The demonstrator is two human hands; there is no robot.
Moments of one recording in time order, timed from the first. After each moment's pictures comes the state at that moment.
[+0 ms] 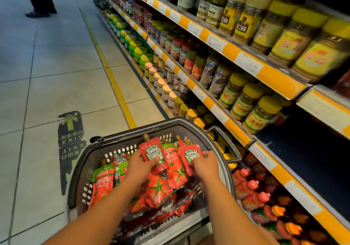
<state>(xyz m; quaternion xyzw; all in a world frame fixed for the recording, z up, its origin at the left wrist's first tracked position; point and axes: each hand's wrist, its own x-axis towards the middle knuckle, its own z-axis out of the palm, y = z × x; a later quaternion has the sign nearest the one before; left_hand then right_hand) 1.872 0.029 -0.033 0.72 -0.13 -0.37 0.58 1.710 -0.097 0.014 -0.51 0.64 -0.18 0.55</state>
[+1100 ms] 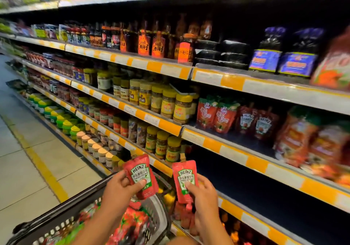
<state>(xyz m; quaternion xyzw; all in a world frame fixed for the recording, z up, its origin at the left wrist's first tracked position) 1.747 0.016 0.163 0.53 -0.36 -0.43 0.64 1.518 -0.045 0.155 -0.39 0.52 -0.53 0.55</state>
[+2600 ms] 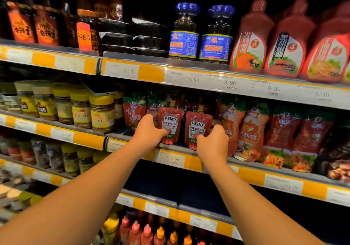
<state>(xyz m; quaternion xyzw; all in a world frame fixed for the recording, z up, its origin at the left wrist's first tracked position) 1.524 -0.231 0.301 0.56 -0.64 -0.30 0.44 1.341 -0.167 0.295 -0.44 0.71 -0.54 0.11</state>
